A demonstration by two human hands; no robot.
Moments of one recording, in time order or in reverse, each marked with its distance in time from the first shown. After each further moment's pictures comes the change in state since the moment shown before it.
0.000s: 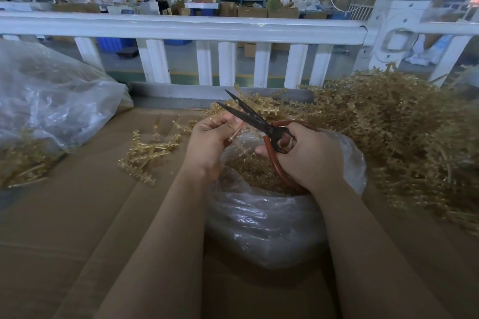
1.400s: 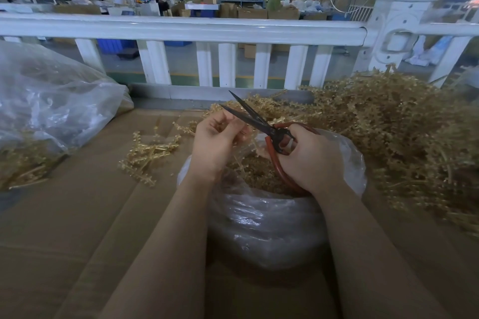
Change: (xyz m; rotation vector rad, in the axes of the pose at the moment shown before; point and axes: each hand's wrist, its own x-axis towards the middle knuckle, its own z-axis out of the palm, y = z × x) left_hand -0.001 -0.006 0.005 0.263 0.114 0.132; right_hand -0.002 0.003 0.007 0.017 0.108 -0.044
